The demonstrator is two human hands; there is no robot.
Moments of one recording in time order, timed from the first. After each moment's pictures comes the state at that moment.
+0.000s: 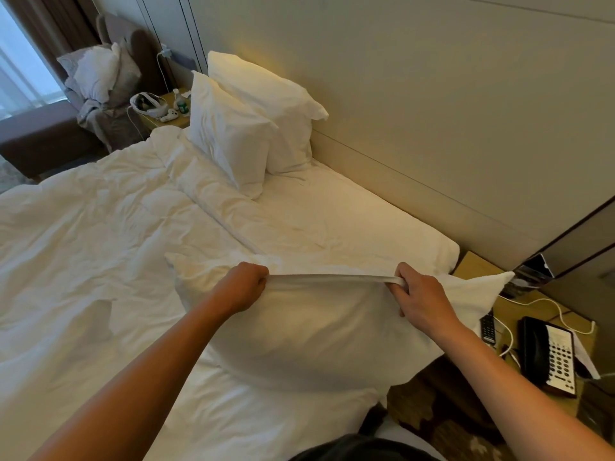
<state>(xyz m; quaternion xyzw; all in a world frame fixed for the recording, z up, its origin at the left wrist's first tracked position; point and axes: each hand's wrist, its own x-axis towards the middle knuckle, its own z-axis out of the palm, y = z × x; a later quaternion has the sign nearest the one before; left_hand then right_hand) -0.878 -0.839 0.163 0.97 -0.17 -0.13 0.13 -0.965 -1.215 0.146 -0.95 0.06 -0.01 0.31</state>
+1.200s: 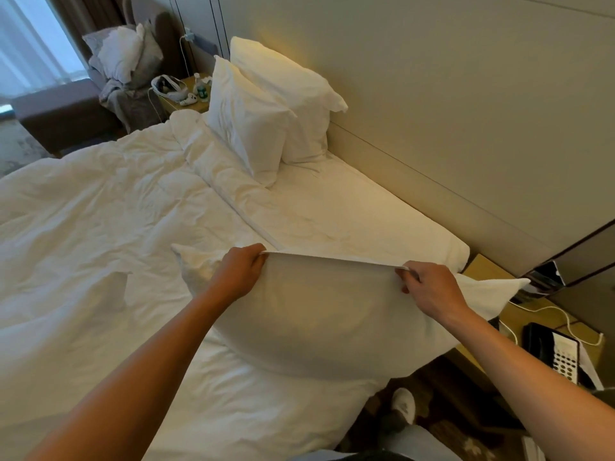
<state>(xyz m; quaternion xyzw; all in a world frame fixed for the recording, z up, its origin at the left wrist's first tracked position) -0.908 -0.815 0.168 0.96 -0.07 -0.04 0.26 -0.960 -1.214 0.159 -0.96 0.05 0.02 0.27</state>
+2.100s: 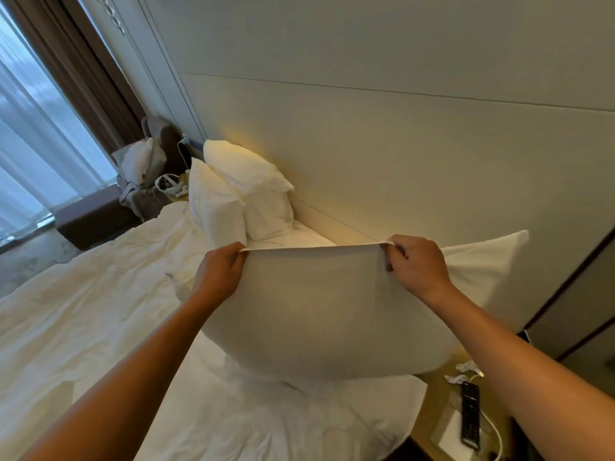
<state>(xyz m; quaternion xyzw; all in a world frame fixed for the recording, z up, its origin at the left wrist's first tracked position) -0.765 -1.116 0.309 0.97 -0.03 0.11 0.22 -0.793 -1.493 0.279 -0.92 0.00 -0.14 0.37</state>
